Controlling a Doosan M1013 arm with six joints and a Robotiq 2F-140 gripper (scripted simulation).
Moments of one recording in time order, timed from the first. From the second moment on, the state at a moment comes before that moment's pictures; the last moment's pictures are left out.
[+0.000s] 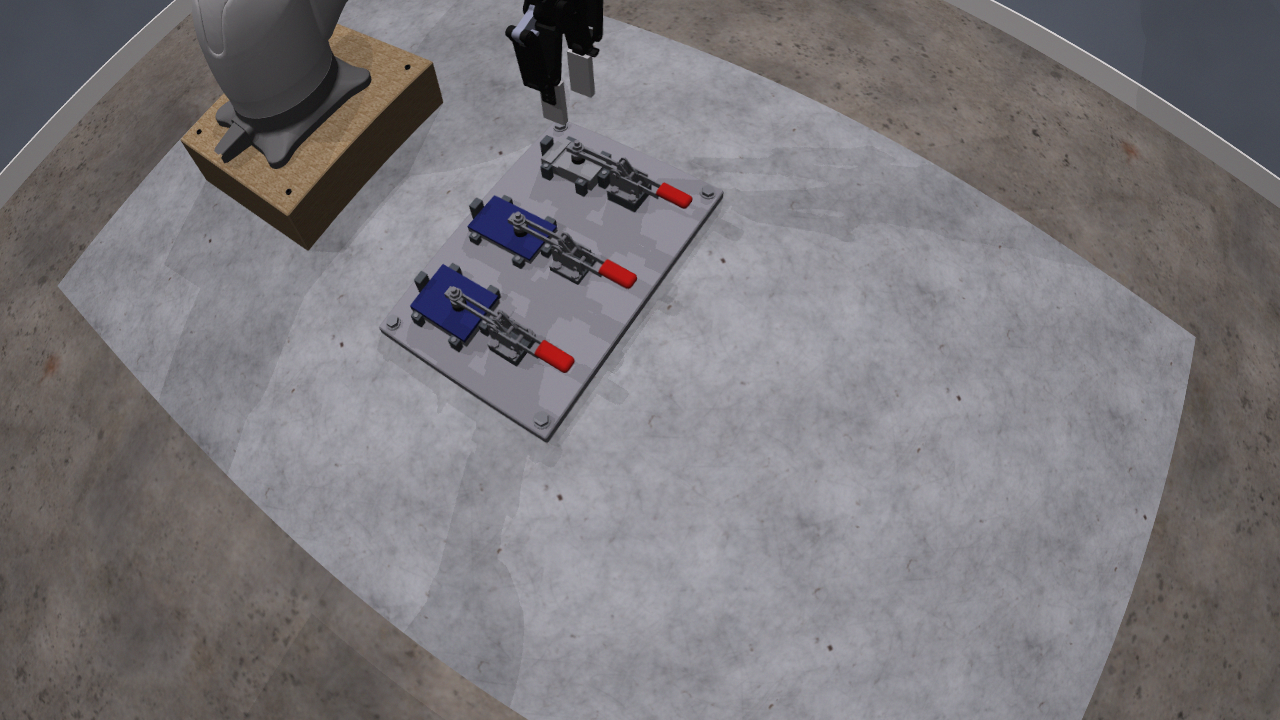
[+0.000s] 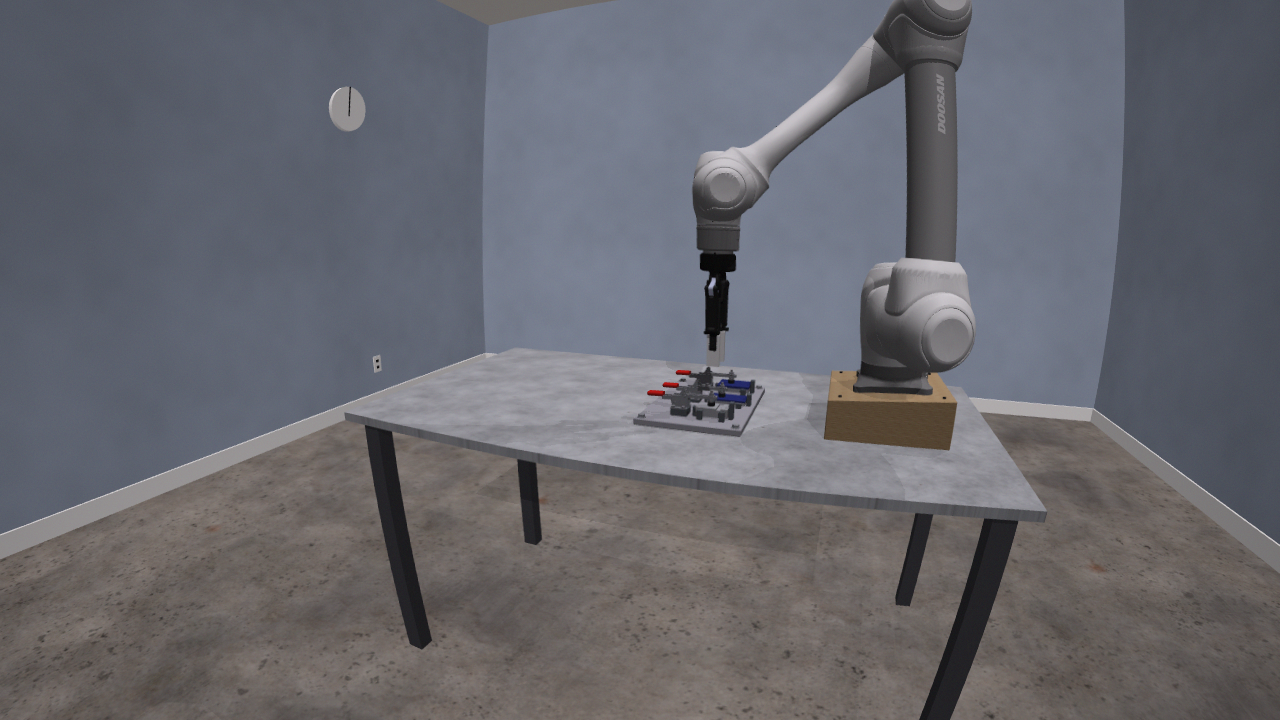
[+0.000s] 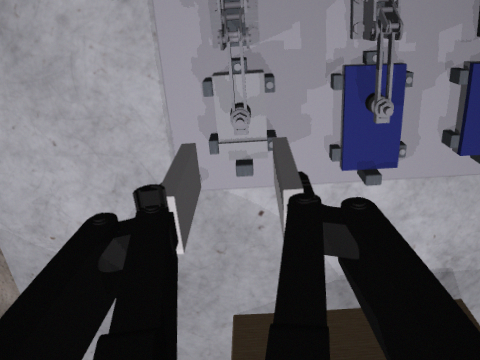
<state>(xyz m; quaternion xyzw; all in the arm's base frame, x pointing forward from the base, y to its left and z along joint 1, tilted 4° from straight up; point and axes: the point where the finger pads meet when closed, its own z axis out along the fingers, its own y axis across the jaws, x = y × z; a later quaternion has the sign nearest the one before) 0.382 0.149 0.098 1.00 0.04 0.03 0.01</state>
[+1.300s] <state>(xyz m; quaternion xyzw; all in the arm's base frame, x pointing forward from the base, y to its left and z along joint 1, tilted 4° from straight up) 0.495 0.156 0.092 1.00 0.04 0.04 0.01</state>
